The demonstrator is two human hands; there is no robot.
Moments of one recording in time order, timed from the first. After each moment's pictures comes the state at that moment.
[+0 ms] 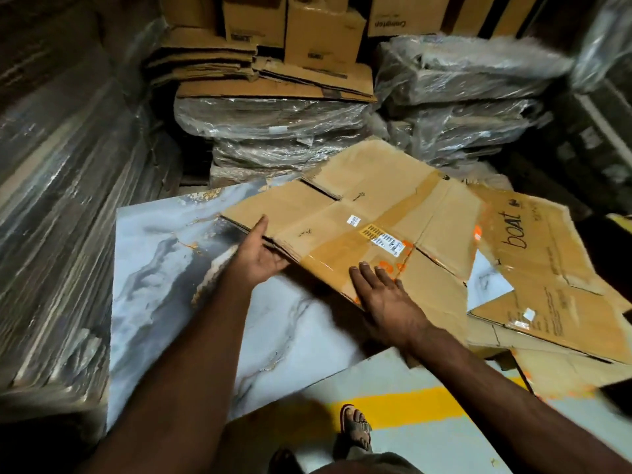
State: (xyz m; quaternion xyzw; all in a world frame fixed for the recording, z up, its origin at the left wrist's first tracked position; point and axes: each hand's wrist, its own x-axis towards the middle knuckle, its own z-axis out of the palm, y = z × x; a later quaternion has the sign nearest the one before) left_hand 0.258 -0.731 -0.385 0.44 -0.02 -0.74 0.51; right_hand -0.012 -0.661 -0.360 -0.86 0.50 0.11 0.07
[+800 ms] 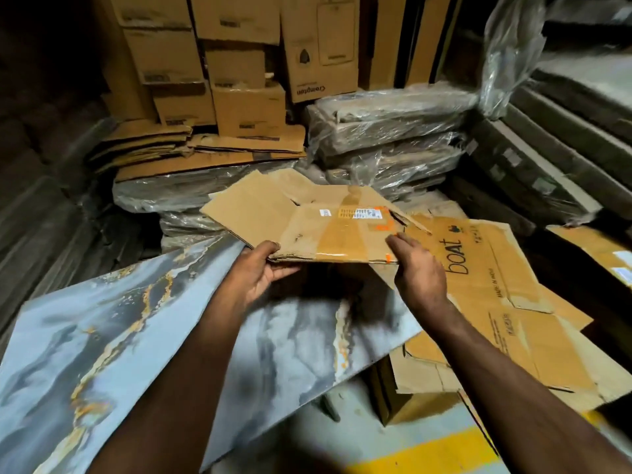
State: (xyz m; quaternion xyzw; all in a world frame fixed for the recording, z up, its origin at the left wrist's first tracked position) left_hand 0.004 -0.810 -0.296 0.45 -0.26 -0.65 0.56; right_hand -0.278 -0.783 -0.293 -0.72 0.65 -0.25 0.01
